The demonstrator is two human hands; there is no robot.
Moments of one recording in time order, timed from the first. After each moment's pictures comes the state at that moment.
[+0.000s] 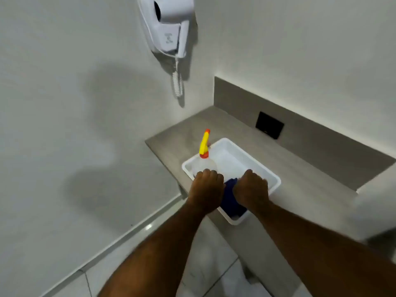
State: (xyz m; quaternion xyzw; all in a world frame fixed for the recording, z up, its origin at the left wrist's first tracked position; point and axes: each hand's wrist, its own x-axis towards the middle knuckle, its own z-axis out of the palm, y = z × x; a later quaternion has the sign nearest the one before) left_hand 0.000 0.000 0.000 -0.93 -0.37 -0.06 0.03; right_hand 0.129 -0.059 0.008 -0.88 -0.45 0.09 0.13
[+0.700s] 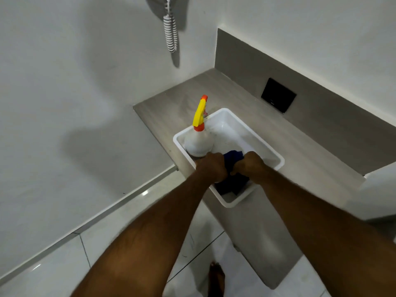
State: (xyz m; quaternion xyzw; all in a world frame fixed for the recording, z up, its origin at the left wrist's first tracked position) left_hand 0.048 0.027 -0.025 -0.84 -0.47 0.07 -0.25; right_hand 0.177 -0.015 -0.039 -0.84 -0.32 0.40 0.18
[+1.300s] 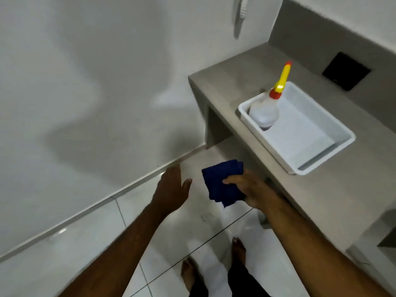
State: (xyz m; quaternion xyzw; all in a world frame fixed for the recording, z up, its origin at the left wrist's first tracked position) left_hand -0.294 -0.037 -0.089 -0.74 -0.59 -0.08 -0.32; right_hand -0.066 -0.082 -0.060 -0.65 -0.22 0.65 0.33
